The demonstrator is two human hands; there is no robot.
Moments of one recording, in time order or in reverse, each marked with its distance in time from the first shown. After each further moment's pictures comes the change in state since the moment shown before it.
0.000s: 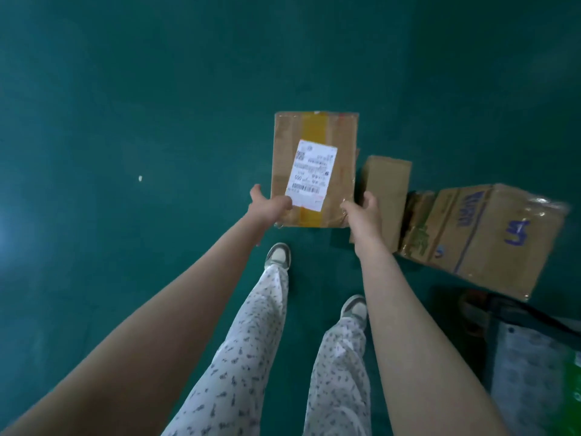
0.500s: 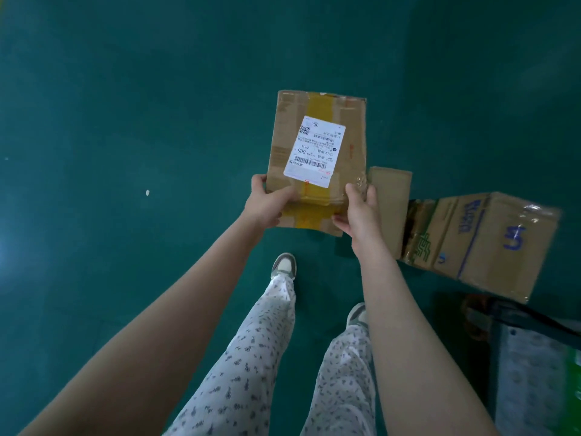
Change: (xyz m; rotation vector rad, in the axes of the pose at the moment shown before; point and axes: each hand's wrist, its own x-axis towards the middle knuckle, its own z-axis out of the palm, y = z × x) left_hand -0.014 0.013 -0.038 -0.167 -0.064 0.205; right_hand -0.032 -0.034 0.021 0.272 -0.052 -0.079
